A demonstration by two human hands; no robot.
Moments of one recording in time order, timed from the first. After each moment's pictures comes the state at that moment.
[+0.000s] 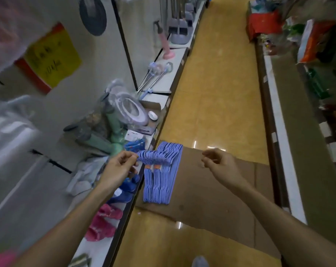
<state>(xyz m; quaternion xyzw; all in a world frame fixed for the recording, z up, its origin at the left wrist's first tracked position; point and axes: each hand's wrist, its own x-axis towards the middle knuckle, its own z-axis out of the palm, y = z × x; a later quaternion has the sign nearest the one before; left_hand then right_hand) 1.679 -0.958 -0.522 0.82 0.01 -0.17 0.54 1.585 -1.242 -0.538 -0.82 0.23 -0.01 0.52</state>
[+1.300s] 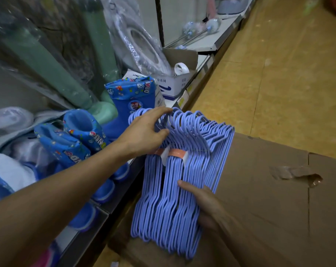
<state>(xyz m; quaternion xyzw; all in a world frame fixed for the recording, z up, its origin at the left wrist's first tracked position) 1.870 -0.995 -0.982 0.94 -0.23 0.00 0.27 1.769 -1.141 -1.143 -0.46 0.25 0.16 0.84</state>
